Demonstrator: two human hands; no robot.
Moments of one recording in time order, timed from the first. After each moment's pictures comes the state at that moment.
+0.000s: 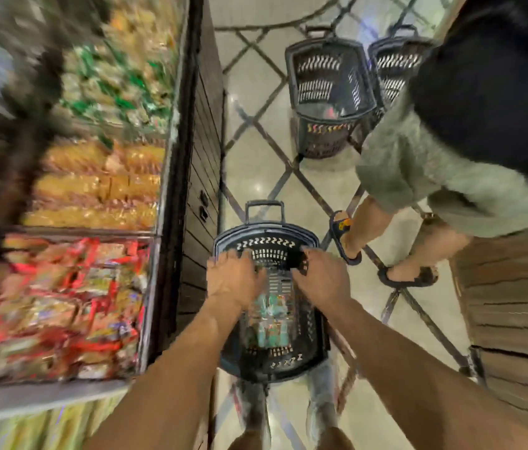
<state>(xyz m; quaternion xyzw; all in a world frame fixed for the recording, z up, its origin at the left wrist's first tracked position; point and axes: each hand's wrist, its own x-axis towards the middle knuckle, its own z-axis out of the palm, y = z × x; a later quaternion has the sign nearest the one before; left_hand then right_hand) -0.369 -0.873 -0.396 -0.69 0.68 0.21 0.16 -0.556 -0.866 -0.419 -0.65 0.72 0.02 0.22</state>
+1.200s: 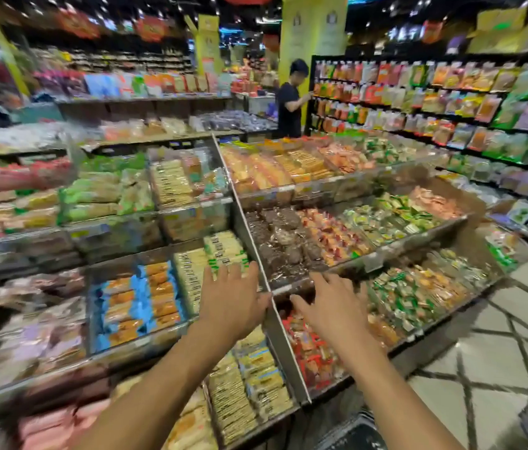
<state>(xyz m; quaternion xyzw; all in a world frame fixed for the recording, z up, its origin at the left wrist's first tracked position) -0.223 -0.537 0.074 -0.95 0.29 -0.09 -0.01 -0.315 -0.708 0.064 -0.96 0.25 -0.07 0.07</state>
